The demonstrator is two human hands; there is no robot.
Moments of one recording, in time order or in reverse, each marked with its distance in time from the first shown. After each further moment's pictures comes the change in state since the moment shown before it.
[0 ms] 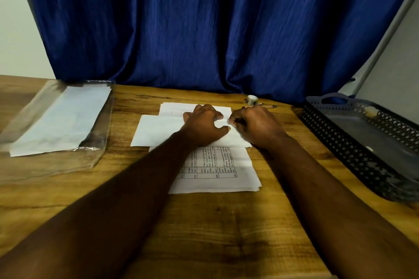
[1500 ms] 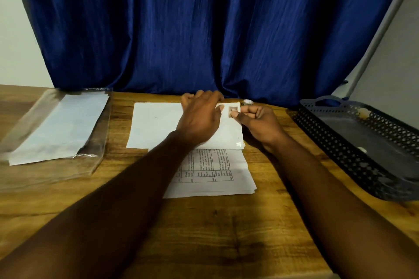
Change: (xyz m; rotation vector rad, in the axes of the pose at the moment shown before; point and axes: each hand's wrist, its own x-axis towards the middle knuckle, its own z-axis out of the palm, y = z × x) left_hand -0.012 0.016 -0.026 0.014 0.428 0.278; right_hand -0.004 0.006 0.005 1.224 0.112 0.423
